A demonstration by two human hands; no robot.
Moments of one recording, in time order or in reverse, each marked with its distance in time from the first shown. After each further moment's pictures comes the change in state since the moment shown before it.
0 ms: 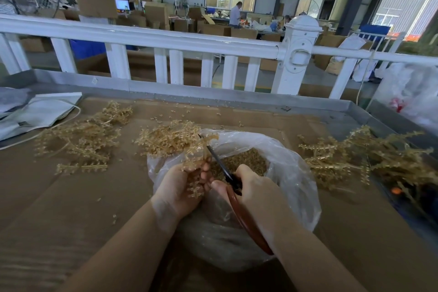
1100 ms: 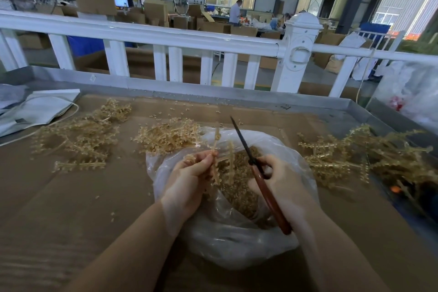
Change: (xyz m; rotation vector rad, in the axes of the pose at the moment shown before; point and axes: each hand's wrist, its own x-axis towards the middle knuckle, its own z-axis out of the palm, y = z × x) left_hand 0.008 -0.014 -0.003 0.154 -0.013 0.162; right_hand 0.005 0.016 -0.035 0.450 -0.020 0.228
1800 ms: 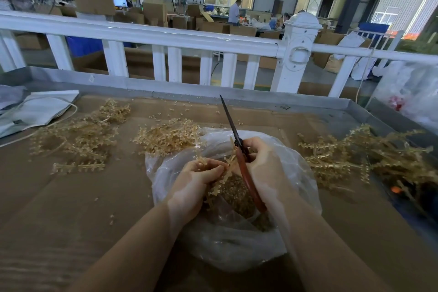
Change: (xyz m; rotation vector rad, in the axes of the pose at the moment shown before) left_hand -0.006 0.000 0.006 0.306 0.009 -0.025; right_hand 0.034 -0.003 0.028 0.046 0.168 -0.106
